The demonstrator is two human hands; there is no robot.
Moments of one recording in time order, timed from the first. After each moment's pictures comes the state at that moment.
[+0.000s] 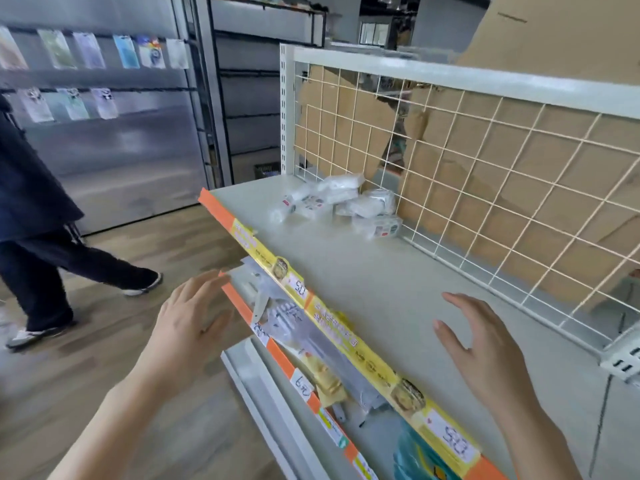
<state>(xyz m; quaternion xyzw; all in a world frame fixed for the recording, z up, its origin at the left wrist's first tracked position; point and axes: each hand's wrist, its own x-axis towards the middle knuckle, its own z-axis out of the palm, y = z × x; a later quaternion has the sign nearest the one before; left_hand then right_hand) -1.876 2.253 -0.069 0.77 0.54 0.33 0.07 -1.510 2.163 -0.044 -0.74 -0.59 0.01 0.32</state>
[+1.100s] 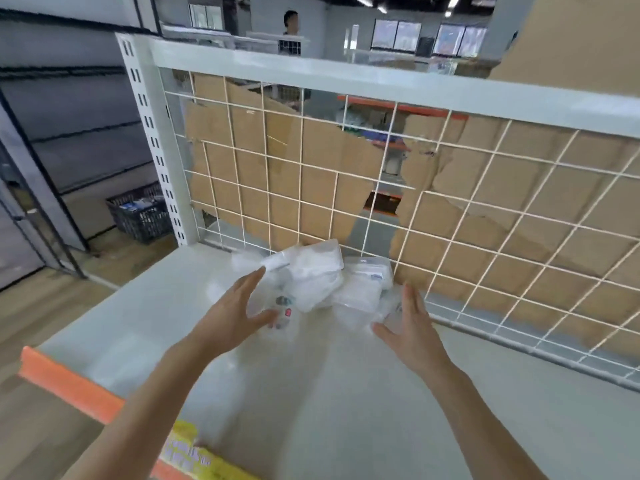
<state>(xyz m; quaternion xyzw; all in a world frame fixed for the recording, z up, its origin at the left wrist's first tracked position) -1.741 2.658 -0.066 0.87 0.36 0.16 0.29 -1.508 2.480 -0.093 -0.86 -0.42 0.09 0.28</state>
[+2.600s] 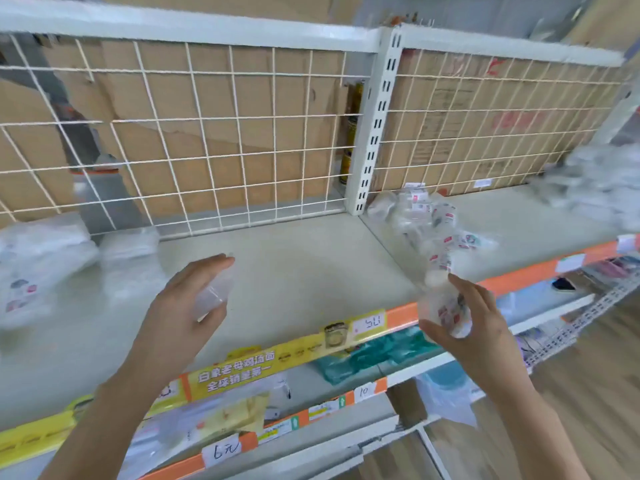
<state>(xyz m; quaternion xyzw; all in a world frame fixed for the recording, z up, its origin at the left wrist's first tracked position) -1.703 2.429 -0.051 0.90 -0.05 0.25 0.35 -1.640 2.062 -0.053 -0.92 -0.09 -0.16 0.34</state>
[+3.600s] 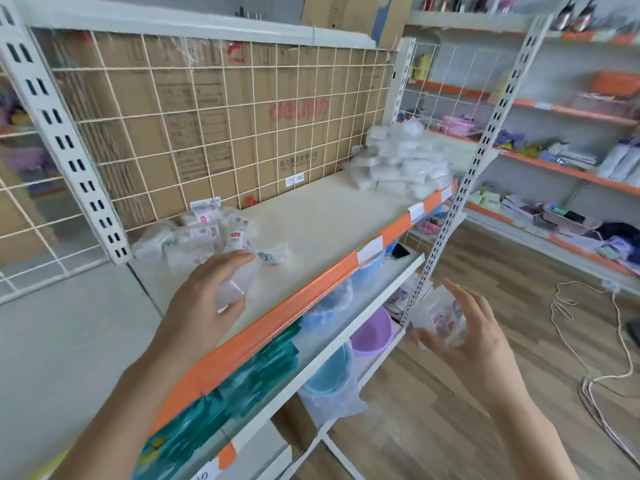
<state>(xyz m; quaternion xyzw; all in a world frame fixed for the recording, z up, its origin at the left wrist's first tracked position) -1.511 2.089 -0.045 0.87 -0.26 0.17 0.38 -1.627 1.764 -0.059 -0.91 0.10 -0.24 0.32</state>
